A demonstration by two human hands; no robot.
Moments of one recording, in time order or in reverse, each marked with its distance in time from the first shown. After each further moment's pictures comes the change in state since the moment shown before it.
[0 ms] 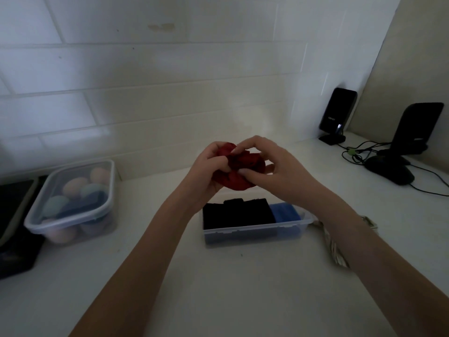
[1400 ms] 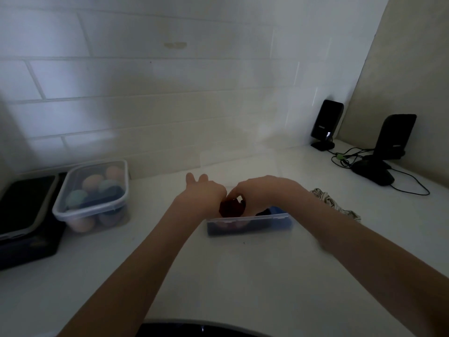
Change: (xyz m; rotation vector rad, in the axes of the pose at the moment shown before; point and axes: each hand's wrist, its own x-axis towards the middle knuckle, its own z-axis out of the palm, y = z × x) left_hand -0.042 0.016 0.008 1.945 -0.331 -0.338; right_hand 0.015 0.000 0.037 -0.840 -0.794 0.271
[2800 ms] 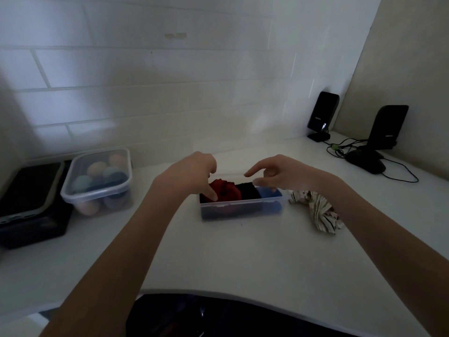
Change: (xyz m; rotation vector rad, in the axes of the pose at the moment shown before) left_hand -0.021 -0.023 -0.016 -0.337 0.122 0.002; right_hand -0.047 0.052 0.013 0.573 0.349 -0.078
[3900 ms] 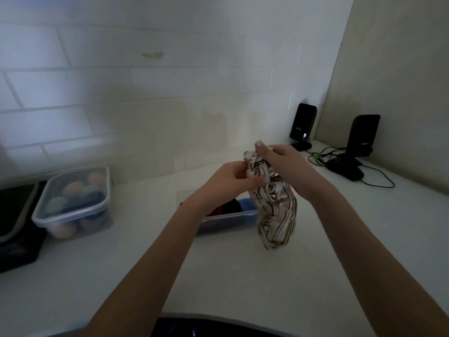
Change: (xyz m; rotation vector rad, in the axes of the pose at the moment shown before) left_hand 0.029 0.078 0.028 -0.996 0.060 0.293; right_hand -0.030 -0.023 -0.025 0.473 0.481 0.134
